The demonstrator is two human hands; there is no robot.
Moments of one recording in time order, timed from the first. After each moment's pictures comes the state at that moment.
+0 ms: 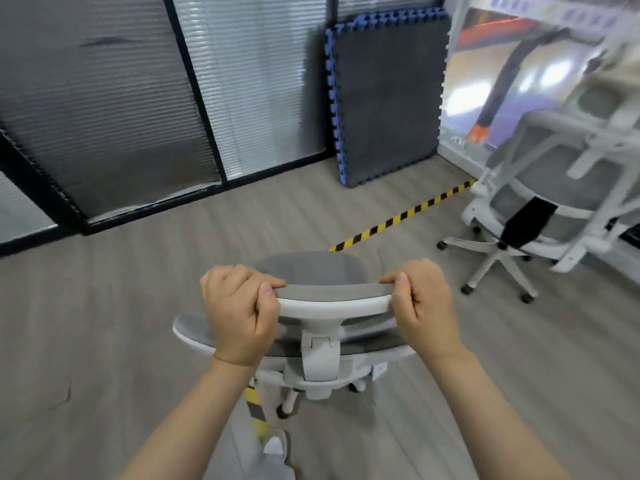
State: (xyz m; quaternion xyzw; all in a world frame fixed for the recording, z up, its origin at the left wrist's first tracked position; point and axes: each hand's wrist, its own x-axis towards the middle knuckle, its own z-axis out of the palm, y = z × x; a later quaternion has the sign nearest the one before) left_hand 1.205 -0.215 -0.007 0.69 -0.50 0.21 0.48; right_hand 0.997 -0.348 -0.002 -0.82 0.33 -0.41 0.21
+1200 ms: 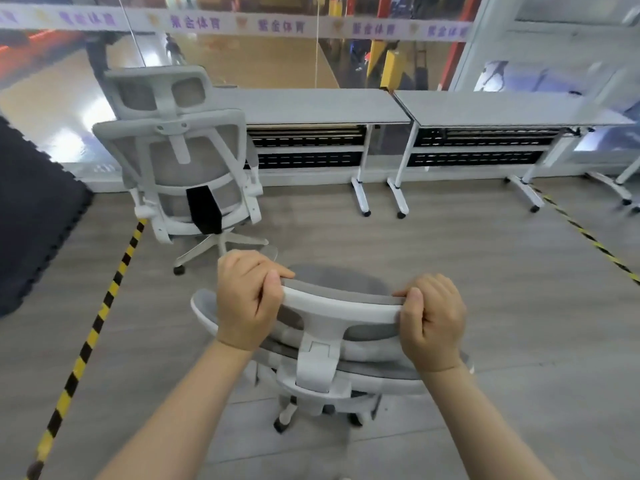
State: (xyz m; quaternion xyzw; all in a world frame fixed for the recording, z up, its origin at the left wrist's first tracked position) left_hand 0.824 -0.468 -0.002 0.24 -0.80 -0.14 0.53; right_hand 0.635 -0.308 -0.007 -0.49 0.69 -0.49 -0.23
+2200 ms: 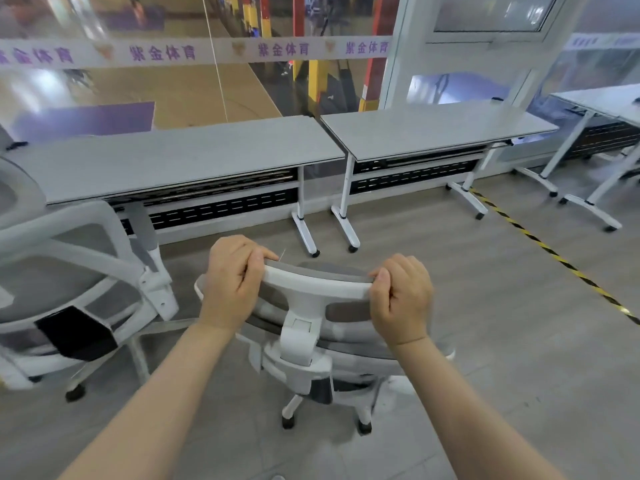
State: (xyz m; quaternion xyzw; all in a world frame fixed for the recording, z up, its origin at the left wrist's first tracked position) left_hand 0.454 -0.762 0.005 0.17 -0.85 -0.24 0.44; right_hand 0.303 -0.567 0.003 -0.40 0.75 -0.44 -0.29
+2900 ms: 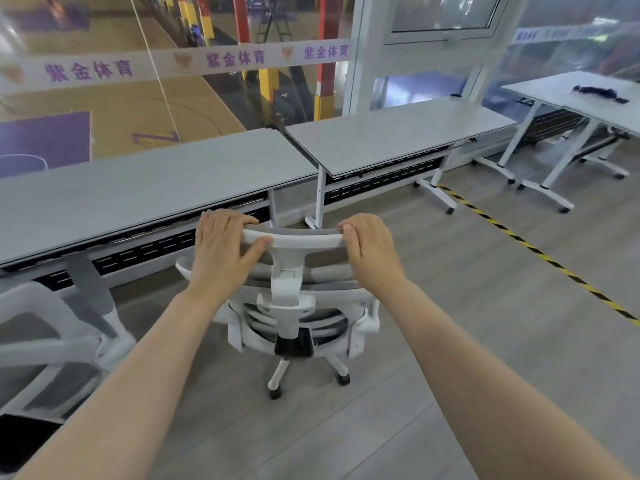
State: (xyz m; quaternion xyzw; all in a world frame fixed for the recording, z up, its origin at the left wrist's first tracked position) left_hand 0.311 -0.932 0.024 0.19 -0.93 -0.14 0.27; right_hand 0.162 -0.720 0.022 -0.39 0.84 -0.35 -0.12
